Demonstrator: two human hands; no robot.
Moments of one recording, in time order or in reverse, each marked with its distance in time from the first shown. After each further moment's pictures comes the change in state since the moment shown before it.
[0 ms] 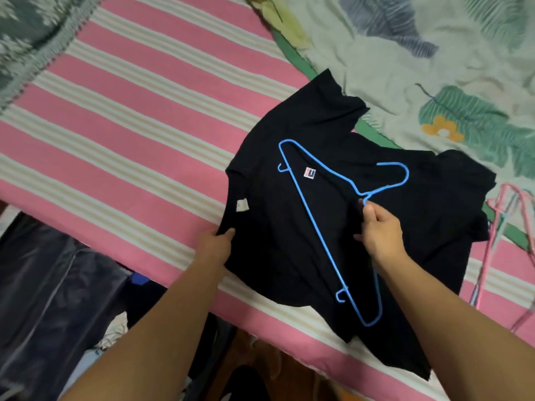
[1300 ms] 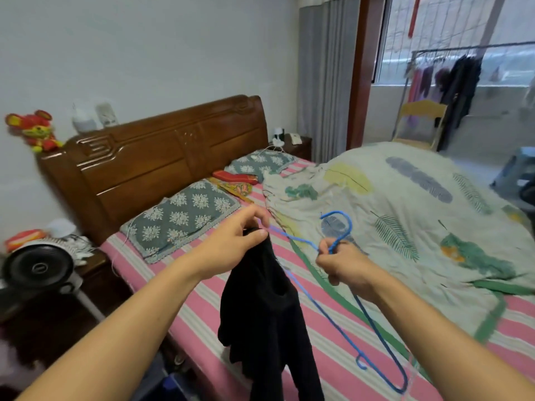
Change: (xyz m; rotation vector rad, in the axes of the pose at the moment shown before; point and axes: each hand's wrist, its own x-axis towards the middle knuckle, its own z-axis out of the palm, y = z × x) left_hand -0.622 0.143 -0.050 0.465 -0.097 1.348; right_hand -0.300 -0.276 -0.324 0.042 -0.783 -0.709
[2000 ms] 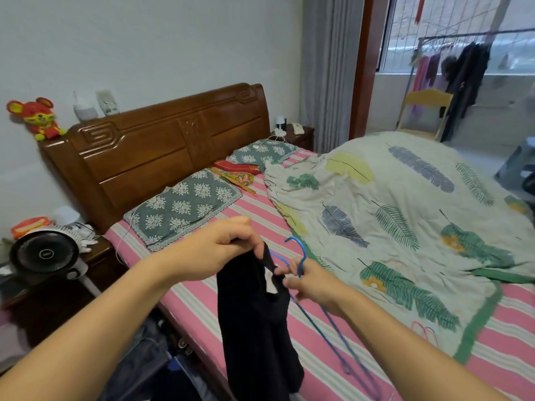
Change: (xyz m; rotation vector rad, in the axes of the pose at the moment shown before) left_hand -0.051 0.017 -0.018 0.210 -0.209 0.115; right_hand -0.005 0.059 0.062 -0.055 -0.194 0.089
